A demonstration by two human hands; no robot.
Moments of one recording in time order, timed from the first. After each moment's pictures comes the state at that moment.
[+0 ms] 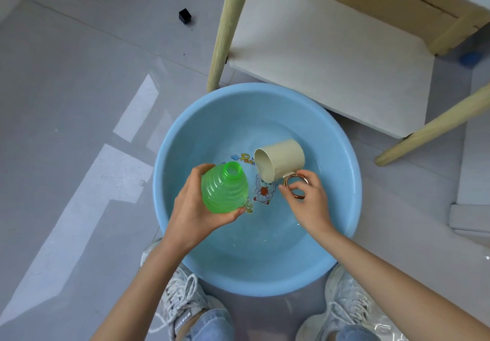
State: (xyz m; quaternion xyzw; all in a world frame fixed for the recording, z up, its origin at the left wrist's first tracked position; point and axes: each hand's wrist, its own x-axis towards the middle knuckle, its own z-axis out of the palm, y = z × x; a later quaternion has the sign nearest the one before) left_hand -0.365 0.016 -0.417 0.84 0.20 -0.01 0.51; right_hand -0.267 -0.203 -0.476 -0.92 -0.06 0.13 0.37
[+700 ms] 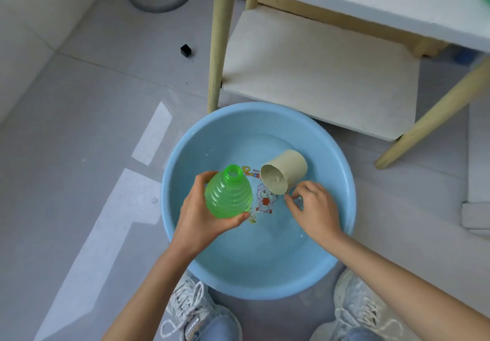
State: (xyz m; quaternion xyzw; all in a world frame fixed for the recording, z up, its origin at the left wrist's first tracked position) left_hand -0.354 0.008 -0.386 0.85 0.19 0.00 0.49; right_hand -0.264 -0.210 -0.443 -0.96 -0.17 0.10 0.20
